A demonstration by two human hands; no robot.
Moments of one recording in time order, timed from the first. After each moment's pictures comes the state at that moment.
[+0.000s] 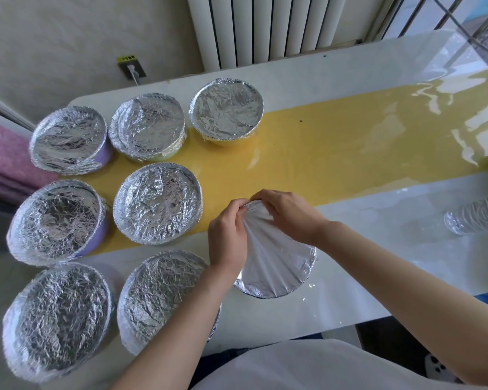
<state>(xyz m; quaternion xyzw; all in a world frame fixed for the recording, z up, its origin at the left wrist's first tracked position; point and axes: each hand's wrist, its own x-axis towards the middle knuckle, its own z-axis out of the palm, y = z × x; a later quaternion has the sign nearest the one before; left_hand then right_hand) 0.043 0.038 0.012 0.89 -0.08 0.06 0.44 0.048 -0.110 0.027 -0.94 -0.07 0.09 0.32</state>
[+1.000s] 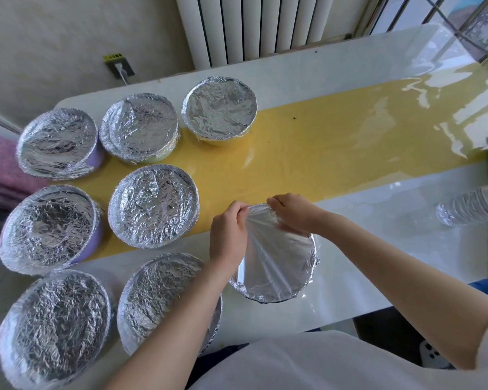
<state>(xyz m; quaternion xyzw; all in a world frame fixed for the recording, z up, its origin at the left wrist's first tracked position) 0.054 0.038 0.000 0.90 -0.07 -0.07 0.41 0.053 -0.117 0.032 -0.90 0.09 0.27 0.32</state>
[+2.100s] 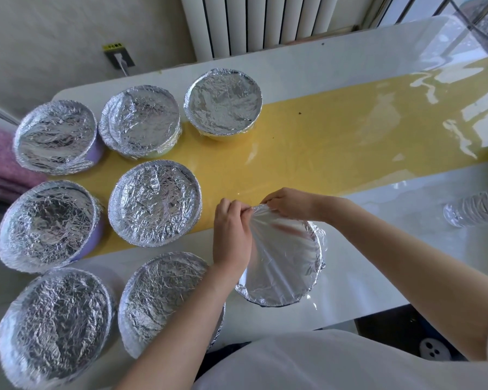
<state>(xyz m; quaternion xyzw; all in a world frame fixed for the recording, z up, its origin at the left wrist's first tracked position) 0.048 0.037 -0.007 0.91 -0.08 -0.03 0.41 0.077 -0.115 0.038 -0.85 0.05 0.37 0.37</state>
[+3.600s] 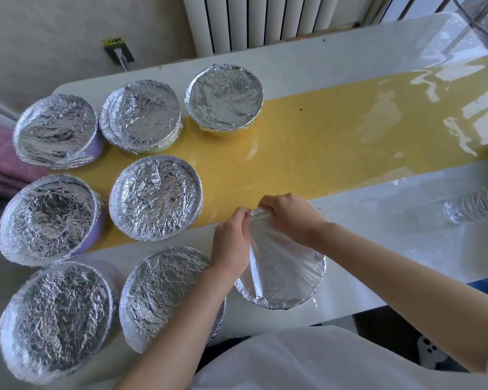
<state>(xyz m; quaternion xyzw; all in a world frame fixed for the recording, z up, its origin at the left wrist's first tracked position) 0.036 0.049 -0.001 0.91 -0.10 -0.10 0.40 0.041 -0.103 0.016 -0.96 -0.04 0.15 0.24</state>
